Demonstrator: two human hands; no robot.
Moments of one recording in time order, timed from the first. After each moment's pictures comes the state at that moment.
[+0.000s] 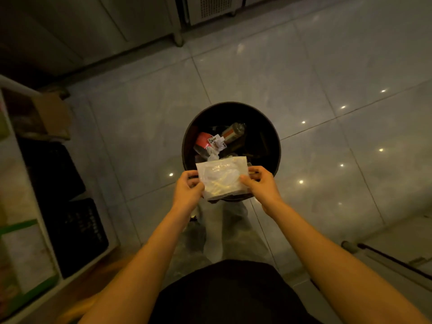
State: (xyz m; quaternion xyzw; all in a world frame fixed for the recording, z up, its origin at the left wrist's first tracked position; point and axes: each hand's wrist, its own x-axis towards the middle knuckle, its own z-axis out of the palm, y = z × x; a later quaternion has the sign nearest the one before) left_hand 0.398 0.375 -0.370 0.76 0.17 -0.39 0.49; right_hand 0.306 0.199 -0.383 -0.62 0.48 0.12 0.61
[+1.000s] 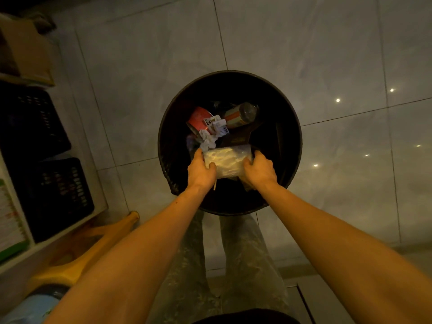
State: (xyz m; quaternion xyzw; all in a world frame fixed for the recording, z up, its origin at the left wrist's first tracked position) left_hand 0.412 0.274 -0.545 0.83 0.17 -0.39 0.35; right_hand 0.362 0.124 -0.561 -0.77 0.40 0.34 0.37
